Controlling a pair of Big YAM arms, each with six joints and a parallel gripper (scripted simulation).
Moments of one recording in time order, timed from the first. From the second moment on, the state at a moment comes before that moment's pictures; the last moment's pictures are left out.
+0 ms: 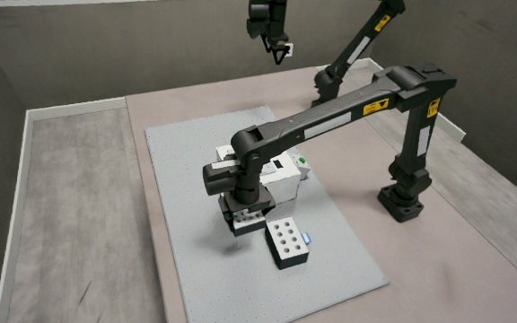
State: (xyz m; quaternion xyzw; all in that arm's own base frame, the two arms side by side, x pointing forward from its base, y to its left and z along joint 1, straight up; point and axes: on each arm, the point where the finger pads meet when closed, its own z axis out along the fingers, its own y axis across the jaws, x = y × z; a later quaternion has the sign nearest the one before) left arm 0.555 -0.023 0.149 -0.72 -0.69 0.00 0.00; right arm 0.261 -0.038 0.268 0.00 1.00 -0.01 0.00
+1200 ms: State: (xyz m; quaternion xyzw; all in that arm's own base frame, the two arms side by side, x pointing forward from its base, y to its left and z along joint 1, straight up) left arm 0.522 -0.067 0.160 -0.72 -0.69 0.01 0.01; right arm 0.262 -0.038 0.270 0.00 1.00 -0.01 0.00
